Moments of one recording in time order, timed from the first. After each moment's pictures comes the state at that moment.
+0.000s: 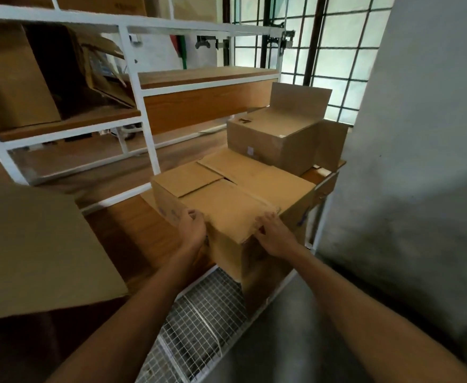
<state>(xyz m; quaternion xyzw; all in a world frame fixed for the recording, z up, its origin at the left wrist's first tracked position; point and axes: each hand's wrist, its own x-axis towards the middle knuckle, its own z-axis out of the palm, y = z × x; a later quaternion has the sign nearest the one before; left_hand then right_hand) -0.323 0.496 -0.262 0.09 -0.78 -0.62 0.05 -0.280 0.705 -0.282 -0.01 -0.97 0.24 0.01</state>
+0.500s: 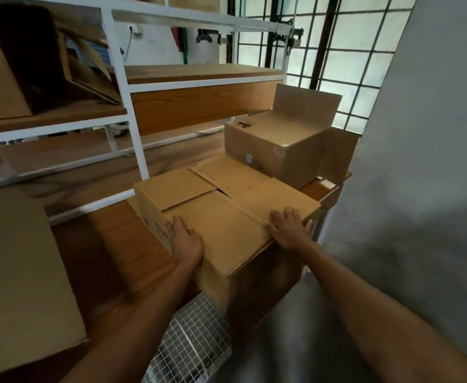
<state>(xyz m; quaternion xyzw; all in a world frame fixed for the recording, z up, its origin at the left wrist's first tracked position) -0.400 0.534 -0.309 0.12 -0.85 -0.51 0.08 -0.380 0.791 -0.289 -0.10 -0.98 0.16 -0.04</state>
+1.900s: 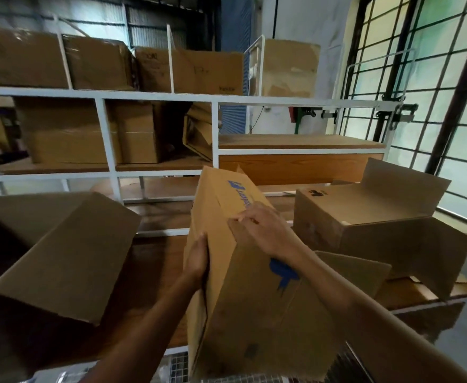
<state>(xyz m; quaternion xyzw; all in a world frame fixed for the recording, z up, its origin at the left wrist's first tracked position) -0.390 0.563 -0.232 0.14 -0.68 -0.70 0.18 -0.392 0.755 -0.099 0.36 -0.88 0.30 0.10</state>
